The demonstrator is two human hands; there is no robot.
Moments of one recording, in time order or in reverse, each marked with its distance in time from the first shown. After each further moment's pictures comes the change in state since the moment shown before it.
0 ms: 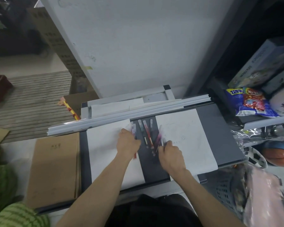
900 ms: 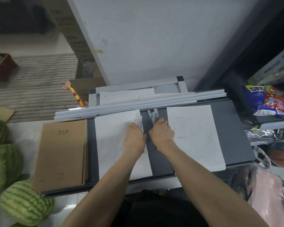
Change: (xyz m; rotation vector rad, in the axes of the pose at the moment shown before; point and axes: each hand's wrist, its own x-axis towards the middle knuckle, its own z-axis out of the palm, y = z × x) left_hand 0.013 -0.028 0.025 -0.044 0.031 0.080; right_hand 0.072 -0.077 0.034 -0.148 -0.130 0.088
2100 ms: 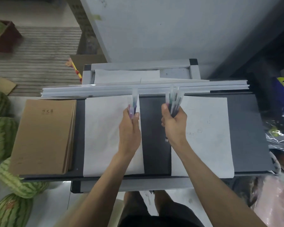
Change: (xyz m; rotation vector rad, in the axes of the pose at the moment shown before) left_hand -0.026 0.001 0.015 -0.601 0.283 0.103; right_hand 0.010 0.046 -0.004 1.263 0.089 -0.116
